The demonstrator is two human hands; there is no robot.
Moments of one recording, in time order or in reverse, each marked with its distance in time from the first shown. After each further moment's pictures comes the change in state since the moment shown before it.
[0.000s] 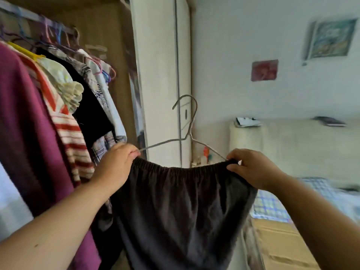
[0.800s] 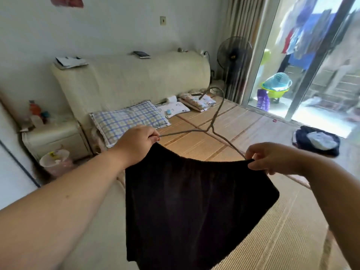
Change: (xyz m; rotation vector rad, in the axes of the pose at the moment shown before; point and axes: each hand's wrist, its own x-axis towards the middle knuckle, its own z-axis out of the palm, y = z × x) left_hand -0.222 0.338 0.085 -0.673 -0.669 0.731; right_hand -0.524 -0.062 -0.188 0.121 -0.199 1.174
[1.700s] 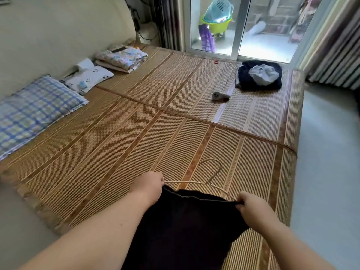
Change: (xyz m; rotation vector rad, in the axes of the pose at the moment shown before) left_hand 0.089 0.188 0.477 0.184 -0.770 -0.151; right_hand 0.006 0.441 0.106 0.101 0.208 0.712
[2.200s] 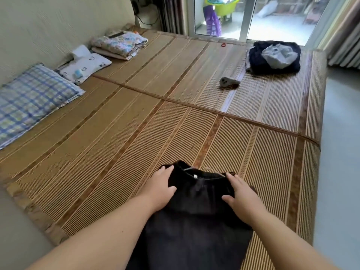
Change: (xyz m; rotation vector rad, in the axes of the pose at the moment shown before) left_hand 0.060 -0.014 0.077 -0.244 -0.113 0.024; right_hand 0.093 -0.009 0.070 0.108 -0.063 -0.072
